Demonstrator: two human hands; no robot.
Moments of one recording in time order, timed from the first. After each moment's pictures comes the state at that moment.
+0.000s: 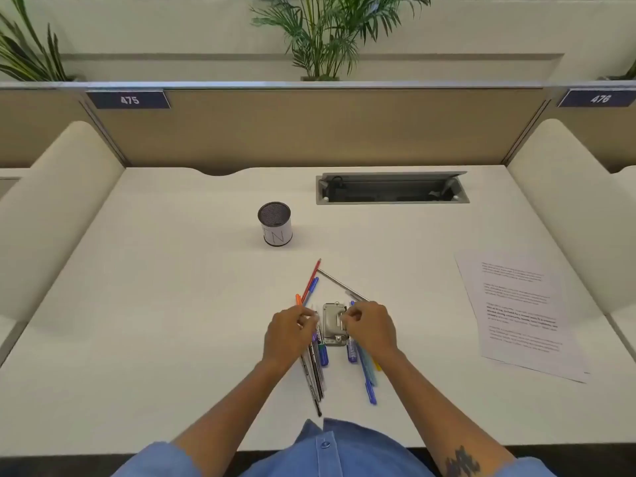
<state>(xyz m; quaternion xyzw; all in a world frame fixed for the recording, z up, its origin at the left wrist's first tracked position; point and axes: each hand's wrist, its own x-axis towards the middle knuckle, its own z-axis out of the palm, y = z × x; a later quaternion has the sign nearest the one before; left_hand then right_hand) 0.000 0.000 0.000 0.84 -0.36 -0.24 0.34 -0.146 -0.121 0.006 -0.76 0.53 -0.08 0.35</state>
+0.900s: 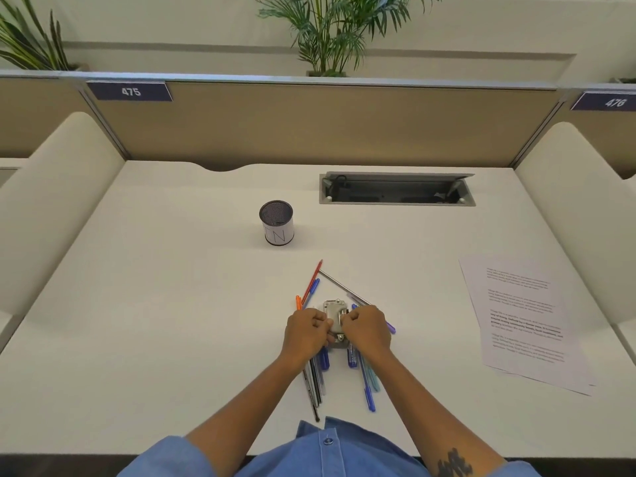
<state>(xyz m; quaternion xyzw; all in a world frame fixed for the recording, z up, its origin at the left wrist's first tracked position) -0.018 -0.031 -0.016 0.79 -0.24 -0.38 0.41 -0.125 -0.121 0.003 -0.71 0.61 -0.03 0.36</state>
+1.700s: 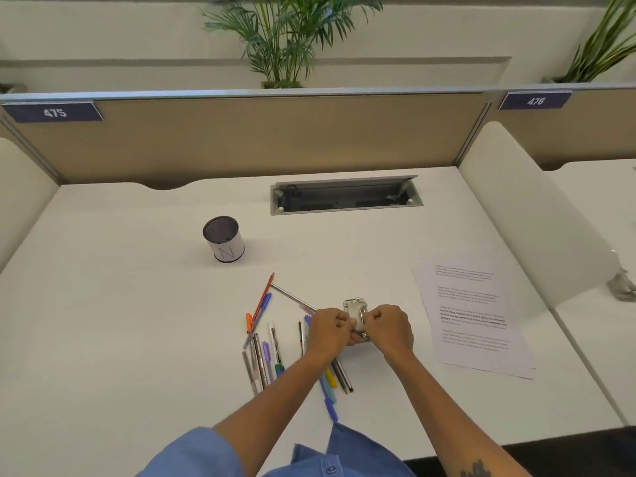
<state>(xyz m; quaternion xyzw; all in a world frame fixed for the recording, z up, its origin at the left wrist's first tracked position) -0.122 -0.131 -0.009 0.72 -0.28 -0.45 0.45 -0.236 -0.204 0.006 -0.66 0.67 -0.09 0.32</state>
